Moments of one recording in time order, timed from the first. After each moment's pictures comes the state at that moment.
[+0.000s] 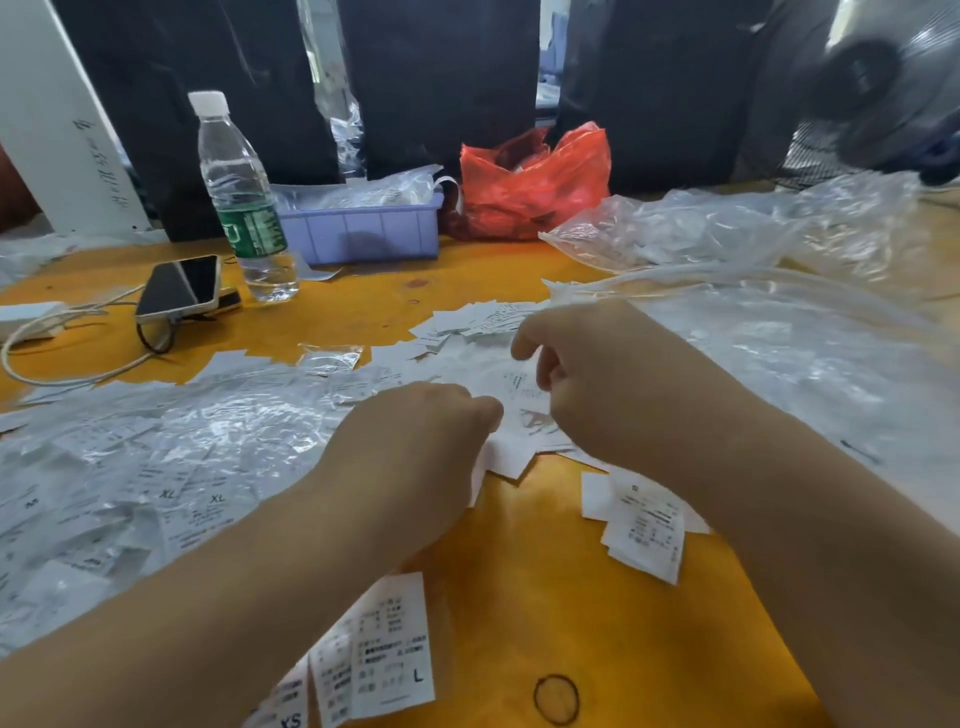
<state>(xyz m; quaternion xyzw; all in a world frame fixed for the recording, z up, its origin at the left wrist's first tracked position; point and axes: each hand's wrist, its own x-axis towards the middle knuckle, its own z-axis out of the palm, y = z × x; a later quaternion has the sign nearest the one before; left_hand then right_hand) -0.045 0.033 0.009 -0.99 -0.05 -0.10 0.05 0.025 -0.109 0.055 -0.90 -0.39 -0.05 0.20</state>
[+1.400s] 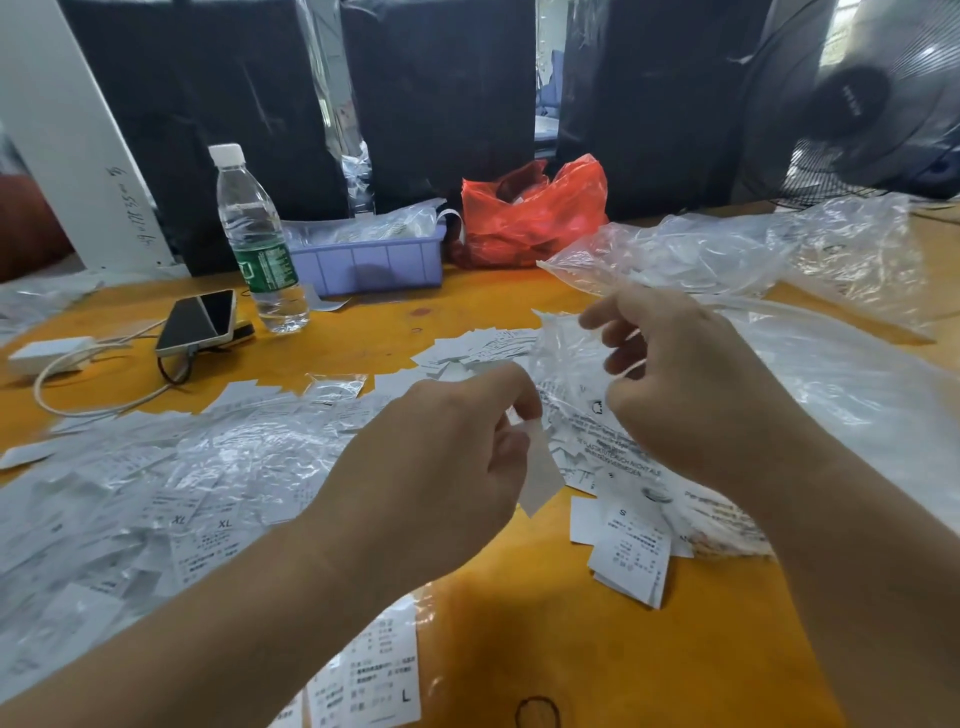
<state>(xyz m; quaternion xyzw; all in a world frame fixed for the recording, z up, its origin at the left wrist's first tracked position) -0.065 0.002 0.038 -0.96 -0.01 -0.22 -0.19 0.045 -0.147 0.052 -0.85 -0.34 -0.12 0.39</state>
